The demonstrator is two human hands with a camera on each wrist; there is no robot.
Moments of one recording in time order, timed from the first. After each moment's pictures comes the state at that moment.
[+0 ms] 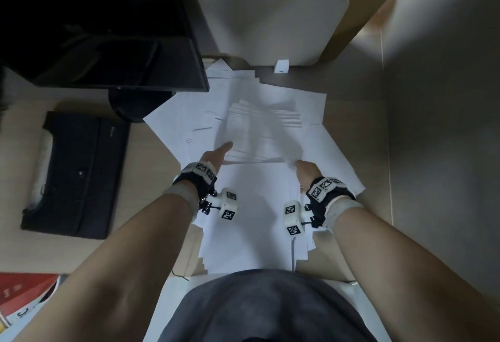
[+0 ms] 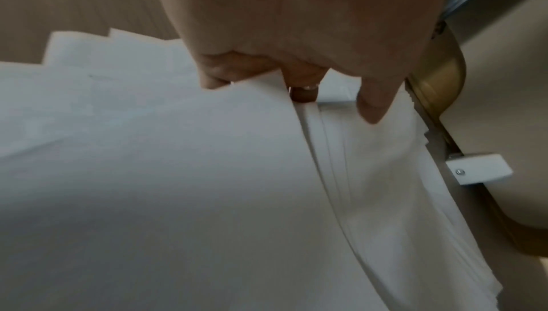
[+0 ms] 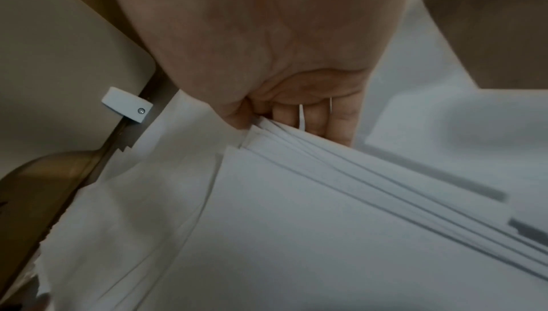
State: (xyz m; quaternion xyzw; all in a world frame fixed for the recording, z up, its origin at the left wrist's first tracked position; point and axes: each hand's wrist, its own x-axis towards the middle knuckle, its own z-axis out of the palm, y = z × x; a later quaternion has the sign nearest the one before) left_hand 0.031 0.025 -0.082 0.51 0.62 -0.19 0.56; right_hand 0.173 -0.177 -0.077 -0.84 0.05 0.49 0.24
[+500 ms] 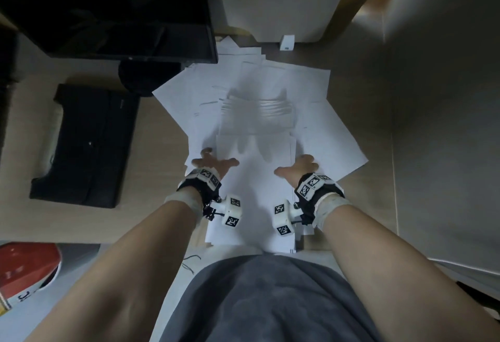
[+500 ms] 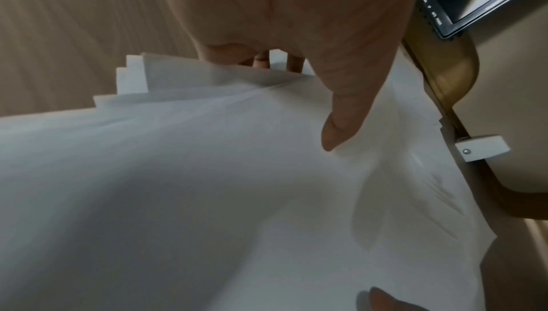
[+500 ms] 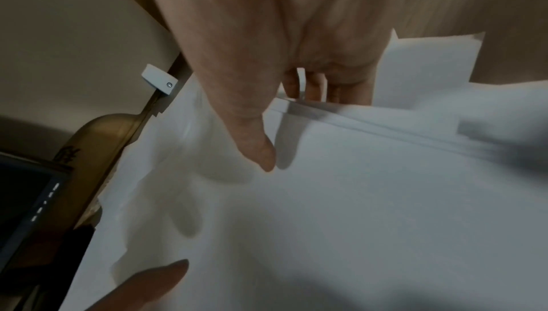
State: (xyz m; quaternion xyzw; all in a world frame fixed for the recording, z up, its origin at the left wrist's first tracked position) left_hand -0.045 -0.030 -0.082 0.61 0.63 -0.25 0.40; right_hand 0.088 -0.202 -0.070 -0.87 0.05 0.47 0.15
